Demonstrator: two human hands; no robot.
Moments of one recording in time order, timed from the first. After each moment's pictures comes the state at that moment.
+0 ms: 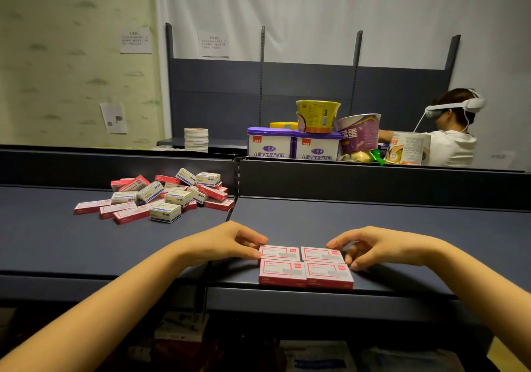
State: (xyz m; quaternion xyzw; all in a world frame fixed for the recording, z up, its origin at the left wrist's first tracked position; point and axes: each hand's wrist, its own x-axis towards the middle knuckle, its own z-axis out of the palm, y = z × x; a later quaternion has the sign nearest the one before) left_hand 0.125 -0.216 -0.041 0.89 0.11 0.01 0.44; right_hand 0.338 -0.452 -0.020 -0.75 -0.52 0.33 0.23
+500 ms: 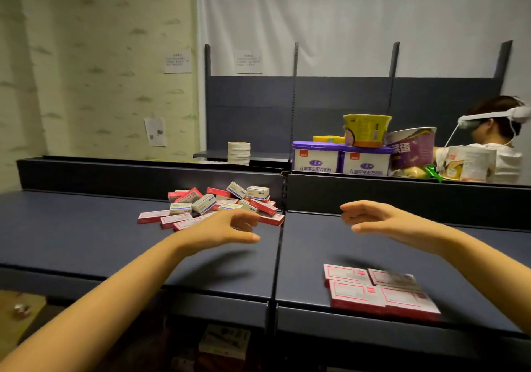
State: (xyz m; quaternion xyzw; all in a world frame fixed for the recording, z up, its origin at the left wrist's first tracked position) left_hand 0.049 -0.134 -0.016 0.90 0.16 0.16 0.38; right_hand 0.305 -0.361 0.009 -0.72 -0.54 0.23 0.37
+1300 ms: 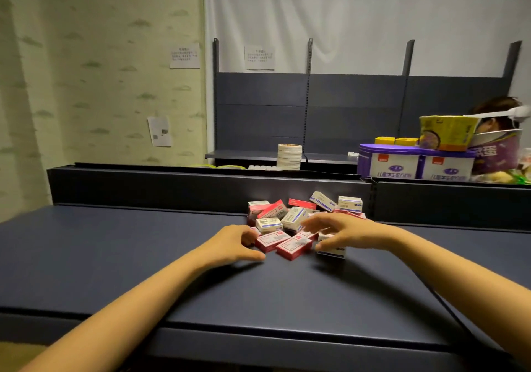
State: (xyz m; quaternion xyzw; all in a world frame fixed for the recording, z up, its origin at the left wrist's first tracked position) left_hand -0.058 0.078 -0.044 0.92 0.22 0.14 0.28; right_hand 0.145 -0.098 -0.007 -0.73 -0.60 0.21 0.24
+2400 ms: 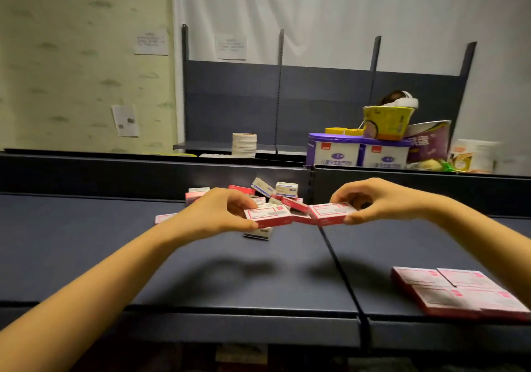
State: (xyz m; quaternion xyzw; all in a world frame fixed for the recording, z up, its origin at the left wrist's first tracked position) left_hand -0.013 -0.052 0.009 0.90 0.15 0.20 0.35; right_hand 0.212 -0.262 0.047 -0.75 -0.61 0.11 0.21
